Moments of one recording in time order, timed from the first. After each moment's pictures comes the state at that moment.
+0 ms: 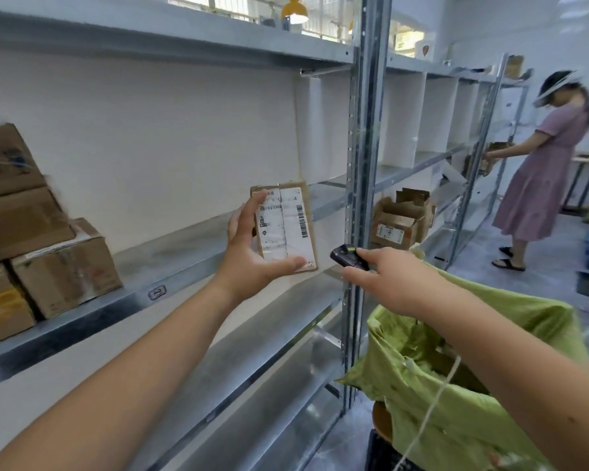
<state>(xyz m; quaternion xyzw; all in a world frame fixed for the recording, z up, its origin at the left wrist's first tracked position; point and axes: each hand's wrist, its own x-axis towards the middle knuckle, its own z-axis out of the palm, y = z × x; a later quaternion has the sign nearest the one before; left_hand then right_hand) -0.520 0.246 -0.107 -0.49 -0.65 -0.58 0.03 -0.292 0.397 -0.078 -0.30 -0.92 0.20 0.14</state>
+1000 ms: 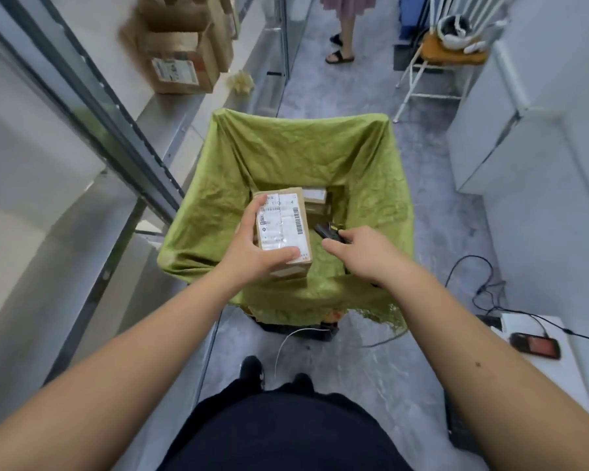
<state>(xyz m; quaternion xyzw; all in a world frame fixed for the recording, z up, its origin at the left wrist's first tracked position) -0.339 0.601 -0.375 -0.48 -0.64 -0.42 -0.42 -0.105 0.655 -0.336 -0.61 -0.69 0.39 0.04</state>
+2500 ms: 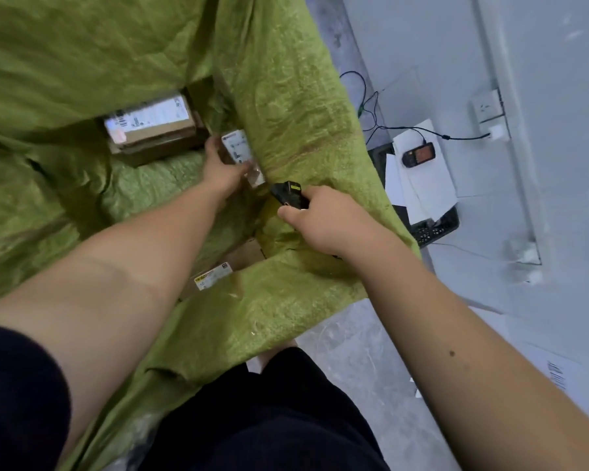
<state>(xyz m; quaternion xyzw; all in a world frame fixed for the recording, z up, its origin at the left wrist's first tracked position) -0.249 0.843 -0.645 -0.39 -0.62 -0.15 -0.66 -0.125 0.734 -0.424 -0.81 -0.39 0.43 -0.11</state>
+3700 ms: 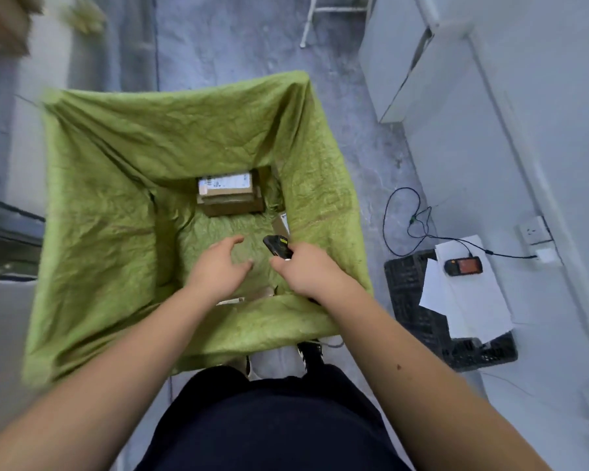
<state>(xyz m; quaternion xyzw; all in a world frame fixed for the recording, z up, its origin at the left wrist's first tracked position) -0.310 0.721 -0.472 -0.62 -0.70 -0.02 -0.36 -0.122 0.712 -0.406 -0.71 -0.53 0.46 -0.04</state>
